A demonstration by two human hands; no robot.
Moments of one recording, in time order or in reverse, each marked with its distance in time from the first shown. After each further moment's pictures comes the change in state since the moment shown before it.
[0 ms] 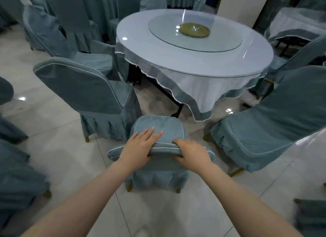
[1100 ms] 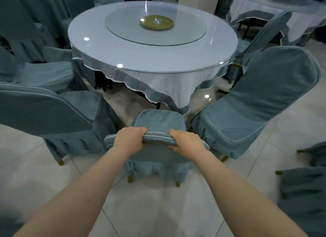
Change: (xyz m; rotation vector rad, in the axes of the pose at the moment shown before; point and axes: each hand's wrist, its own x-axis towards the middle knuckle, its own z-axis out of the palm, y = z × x) left_hand 0.145 0.017 -0.016 0.146 -0.026 0.025; right_hand 0.052 0.092 -0.014 -0.008 0.054 0.177
